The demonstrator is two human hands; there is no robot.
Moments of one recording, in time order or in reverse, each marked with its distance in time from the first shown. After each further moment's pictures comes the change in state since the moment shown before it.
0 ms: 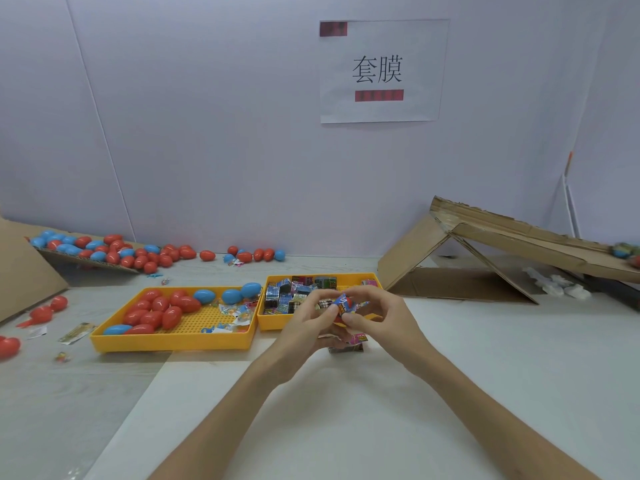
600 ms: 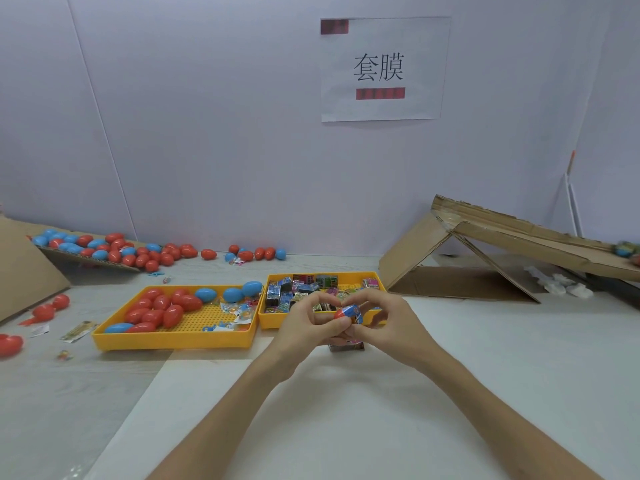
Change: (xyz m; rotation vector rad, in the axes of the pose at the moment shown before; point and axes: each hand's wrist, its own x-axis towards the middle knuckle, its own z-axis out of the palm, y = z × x) left_hand 0.002 -0.003 -0.003 0.076 0.038 0.000; right_hand 0.000 0.006 -0.007 -0.211 -0.056 -0.153
